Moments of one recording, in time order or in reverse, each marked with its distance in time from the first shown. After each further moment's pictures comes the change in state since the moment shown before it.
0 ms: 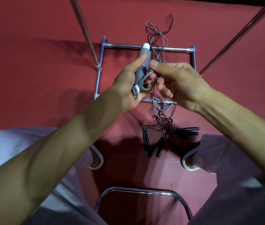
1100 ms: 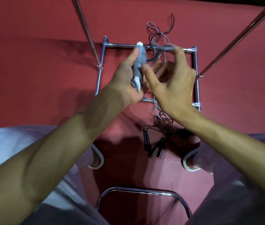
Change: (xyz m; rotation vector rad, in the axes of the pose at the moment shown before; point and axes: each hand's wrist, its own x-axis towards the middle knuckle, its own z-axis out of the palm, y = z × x) left_hand 0.008 0.010 0.000 -0.179 0.067 -0.099; right_hand 0.004 0.033 0.026 -0.716 0.626 -0.674
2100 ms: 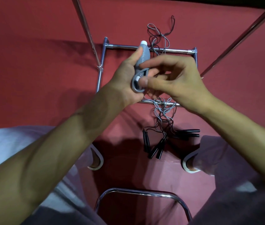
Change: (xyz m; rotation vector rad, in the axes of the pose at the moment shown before) left_hand -0.007 0.002 0.003 0.152 -0.146 -0.015; right_hand 0.024 -0.003 -0.028 0.515 -0.595 0.114
